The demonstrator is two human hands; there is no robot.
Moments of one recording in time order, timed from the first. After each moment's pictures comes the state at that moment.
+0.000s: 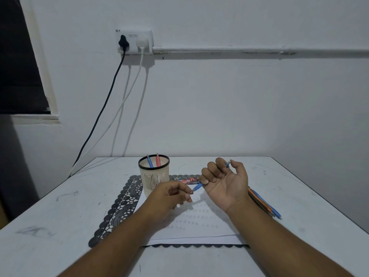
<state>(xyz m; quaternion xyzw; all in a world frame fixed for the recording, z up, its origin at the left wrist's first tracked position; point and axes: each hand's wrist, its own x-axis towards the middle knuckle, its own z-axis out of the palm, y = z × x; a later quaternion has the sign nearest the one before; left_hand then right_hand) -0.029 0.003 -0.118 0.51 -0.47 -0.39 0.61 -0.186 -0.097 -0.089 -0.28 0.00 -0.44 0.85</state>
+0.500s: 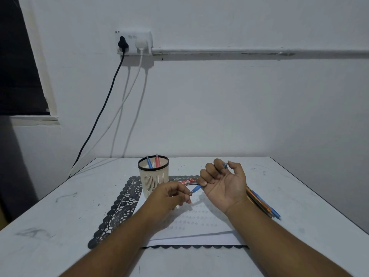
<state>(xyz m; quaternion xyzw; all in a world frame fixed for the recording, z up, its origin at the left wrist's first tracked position) -0.032 0.005 -0.116 0.52 -0.47 -0.39 0.60 -0.185 -0.096 -0.090 -0.30 0.00 -0.45 0.84</state>
